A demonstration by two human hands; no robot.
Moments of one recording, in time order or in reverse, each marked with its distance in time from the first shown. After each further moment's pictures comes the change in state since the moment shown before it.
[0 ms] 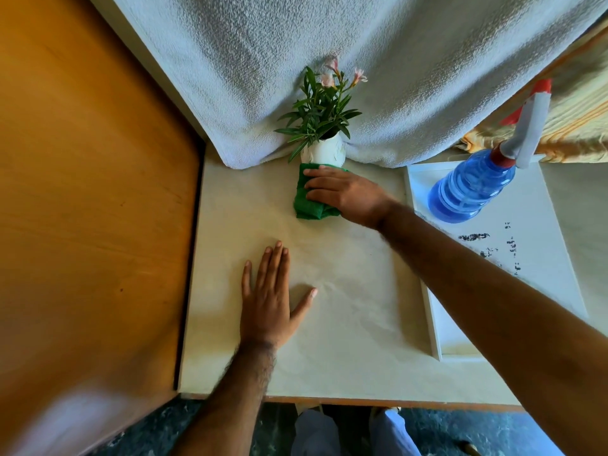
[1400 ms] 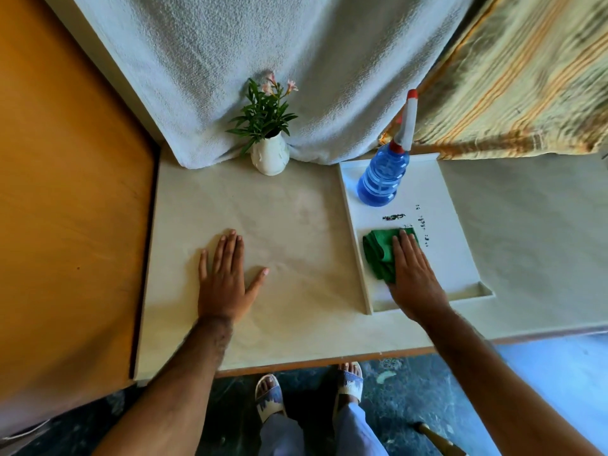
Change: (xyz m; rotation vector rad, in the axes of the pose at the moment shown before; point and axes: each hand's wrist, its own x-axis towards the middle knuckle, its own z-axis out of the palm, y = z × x) left_hand -0.002 0.005 -0.008 -0.038 -0.023 -0.004; right_hand -0.258 -0.126 -0.028 -0.072 -0.117 1.079
